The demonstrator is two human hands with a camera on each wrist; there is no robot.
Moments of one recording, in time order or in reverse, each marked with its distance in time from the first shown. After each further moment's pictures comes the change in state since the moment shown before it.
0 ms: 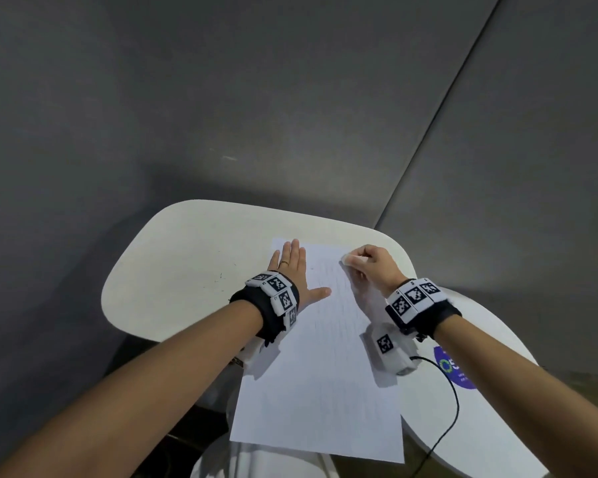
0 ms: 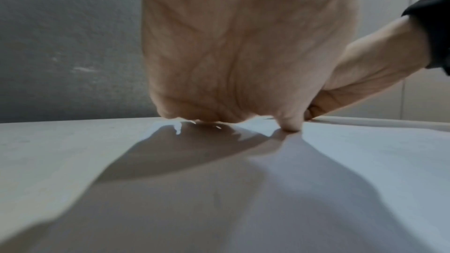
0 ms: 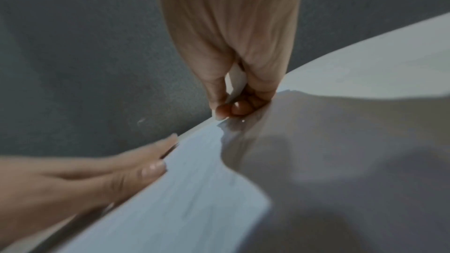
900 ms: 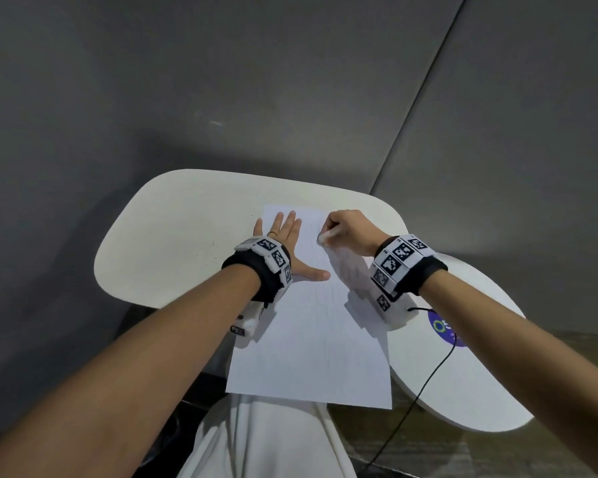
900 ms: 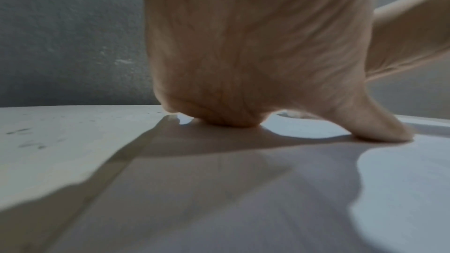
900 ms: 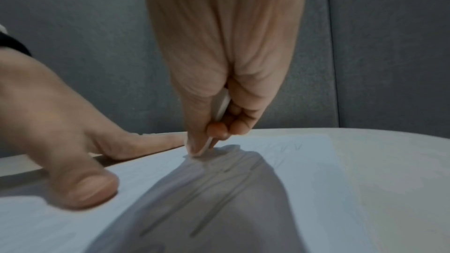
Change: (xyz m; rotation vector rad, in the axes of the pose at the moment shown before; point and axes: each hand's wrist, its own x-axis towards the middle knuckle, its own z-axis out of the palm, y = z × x) left_hand -0.003 -0.009 -0.001 -0.013 -0.071 0.012; right_hand -0.018 -0.042 0.005 -0.489 -0.309 -0.227
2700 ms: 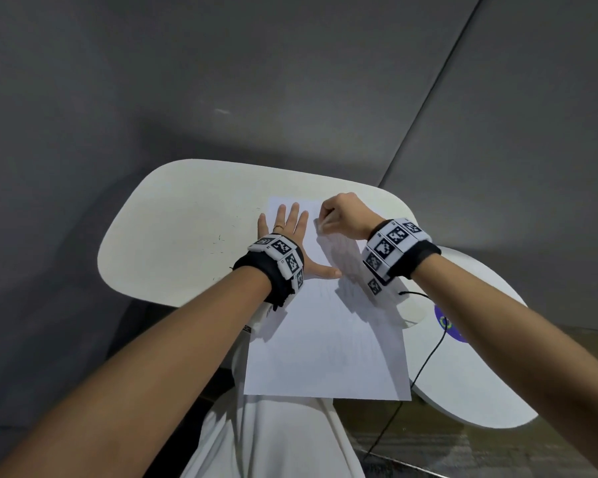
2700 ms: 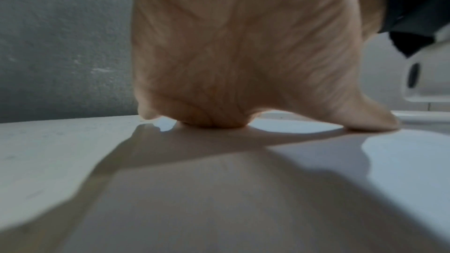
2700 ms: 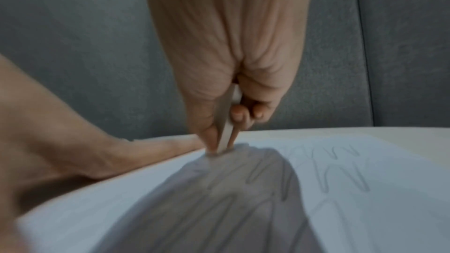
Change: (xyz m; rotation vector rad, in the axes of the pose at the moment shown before) left_hand -0.015 0.008 -0.002 -0.025 0.056 -0.043; right_hand 0.023 -0.019 0.002 -0.076 -0.029 0.017
